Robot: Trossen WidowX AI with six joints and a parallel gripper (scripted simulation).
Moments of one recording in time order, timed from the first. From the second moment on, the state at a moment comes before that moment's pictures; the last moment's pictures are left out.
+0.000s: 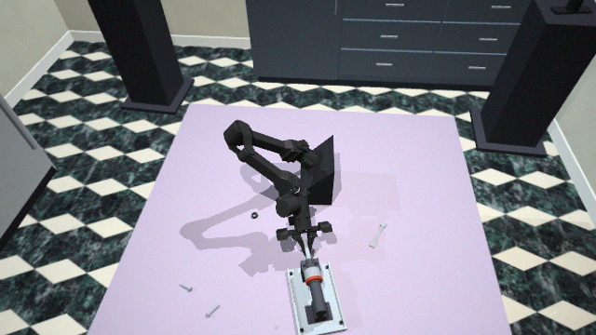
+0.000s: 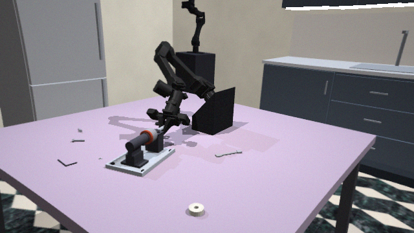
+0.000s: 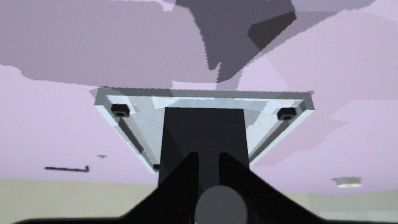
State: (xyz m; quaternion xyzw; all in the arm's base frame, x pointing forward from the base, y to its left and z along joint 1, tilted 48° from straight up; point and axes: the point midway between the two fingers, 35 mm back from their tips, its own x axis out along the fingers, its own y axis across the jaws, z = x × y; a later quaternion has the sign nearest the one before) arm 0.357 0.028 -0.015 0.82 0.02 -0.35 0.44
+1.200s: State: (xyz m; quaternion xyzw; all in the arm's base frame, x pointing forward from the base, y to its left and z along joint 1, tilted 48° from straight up) arm 0.354 0.027 -0.015 0.82 0.02 -0.35 0.44
